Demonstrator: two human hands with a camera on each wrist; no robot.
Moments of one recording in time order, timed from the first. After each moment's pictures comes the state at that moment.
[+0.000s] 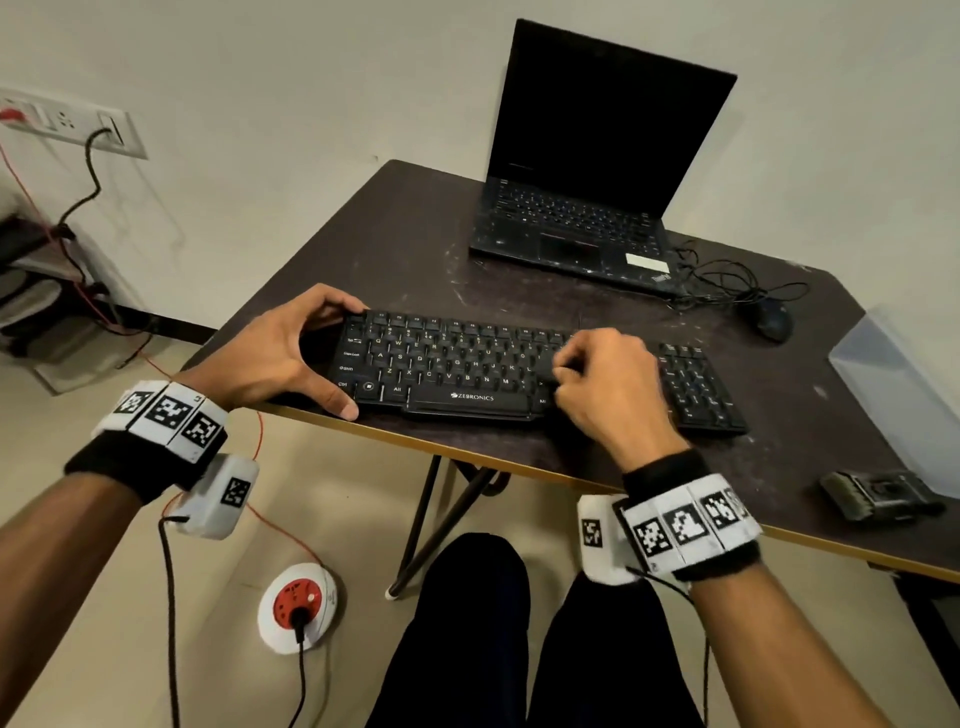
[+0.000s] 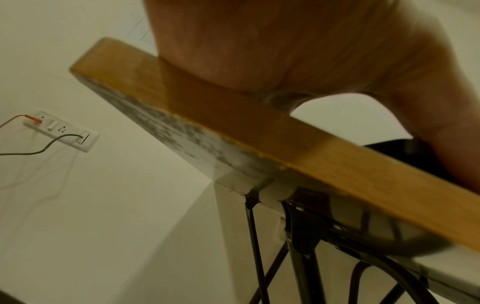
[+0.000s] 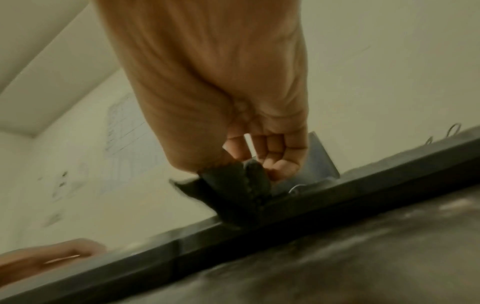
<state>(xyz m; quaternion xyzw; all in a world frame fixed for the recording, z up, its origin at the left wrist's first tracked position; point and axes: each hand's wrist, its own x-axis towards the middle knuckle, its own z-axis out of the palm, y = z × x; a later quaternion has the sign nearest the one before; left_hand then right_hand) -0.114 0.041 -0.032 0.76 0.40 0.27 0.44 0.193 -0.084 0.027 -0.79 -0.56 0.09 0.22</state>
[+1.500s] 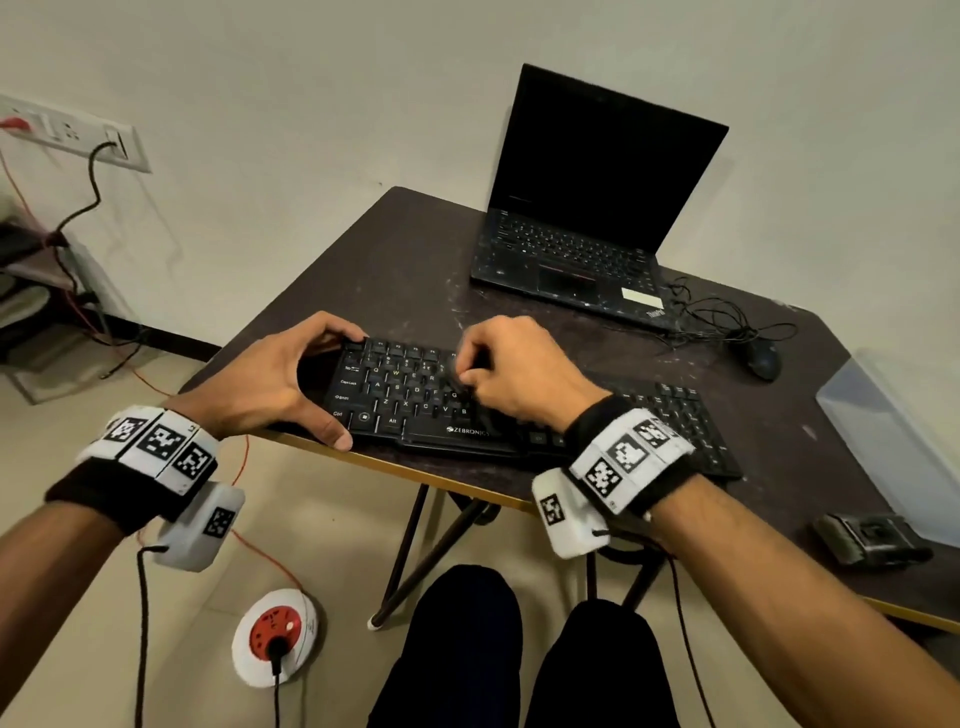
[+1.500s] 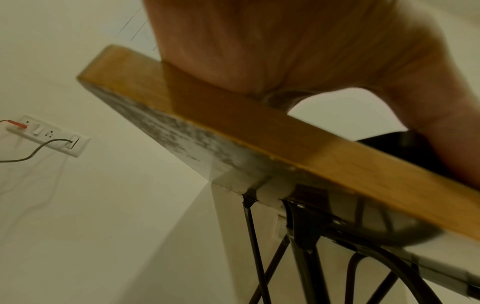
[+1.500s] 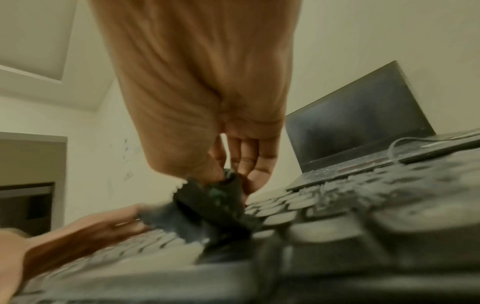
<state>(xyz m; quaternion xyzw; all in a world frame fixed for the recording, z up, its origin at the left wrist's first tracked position) -0.118 0.041 -0.032 0.76 0.40 0.26 0.43 0.162 -0.011 0.032 -0.66 -0.74 0.12 0.11</state>
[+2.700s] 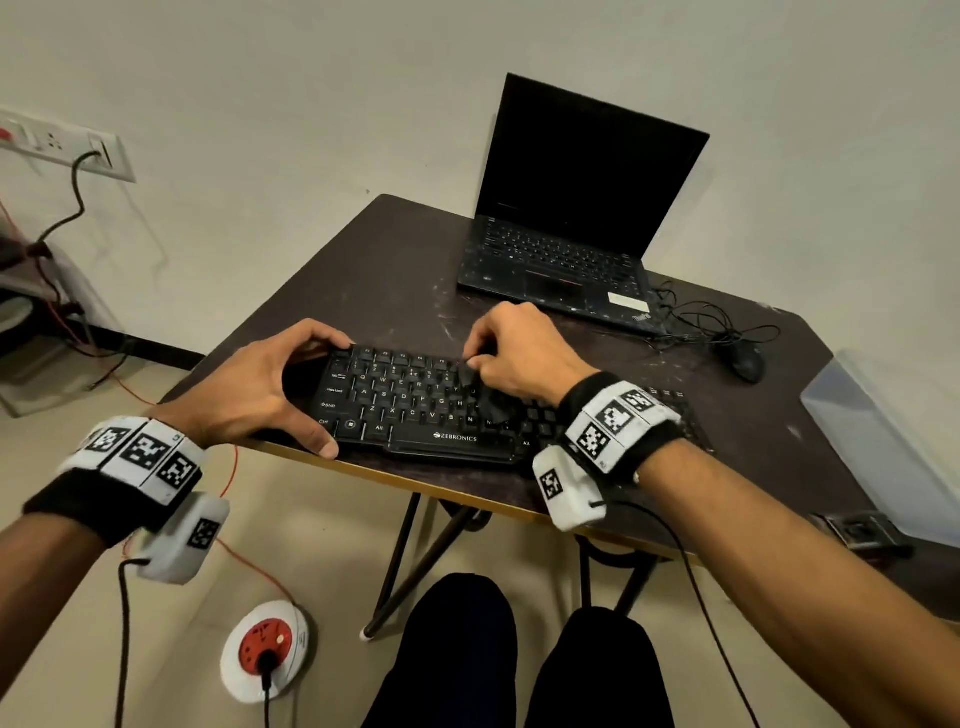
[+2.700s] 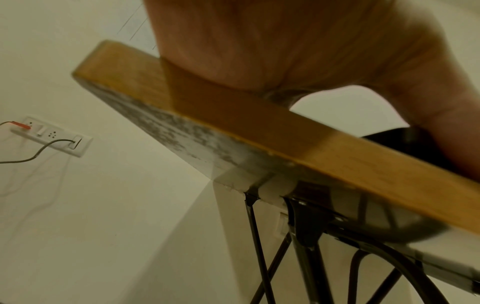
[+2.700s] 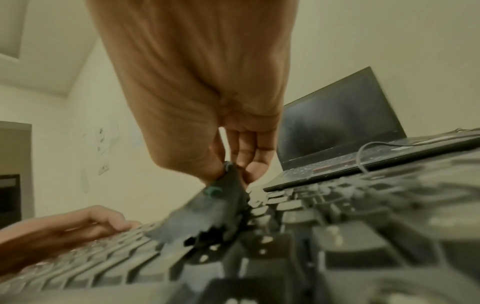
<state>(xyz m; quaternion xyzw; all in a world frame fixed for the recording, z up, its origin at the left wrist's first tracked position) -0.116 0.043 -0.032 0.77 0.40 0.26 0.43 0.185 0.015 0.034 -0.68 -0.72 0.11 0.12</state>
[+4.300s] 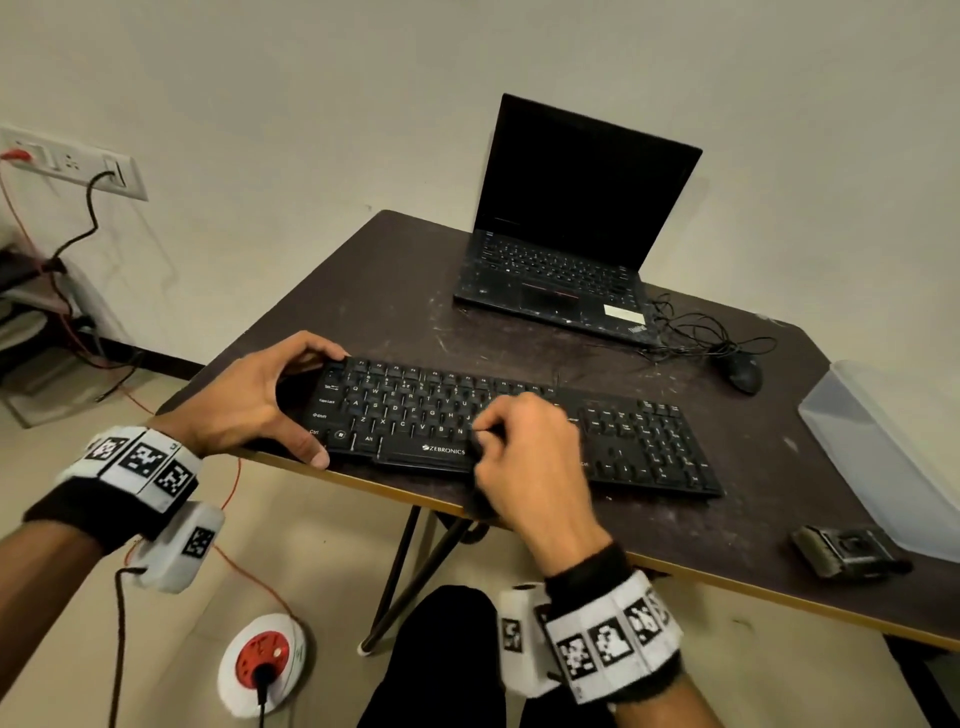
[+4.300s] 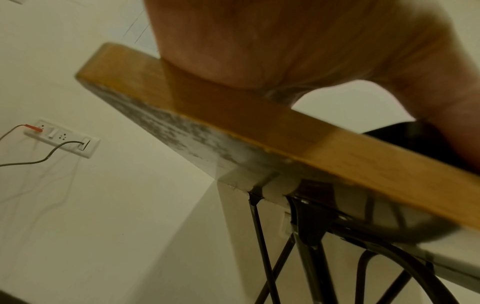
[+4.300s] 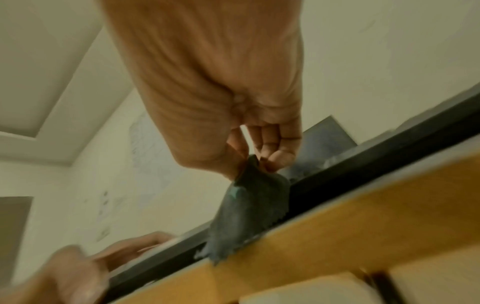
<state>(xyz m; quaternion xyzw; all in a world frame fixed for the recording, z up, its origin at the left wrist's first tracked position) -0.114 0.042 -0.032 0.76 0.39 0.28 0.44 0.157 -0.096 0.013 -0.73 -0.62 0.11 0.25</state>
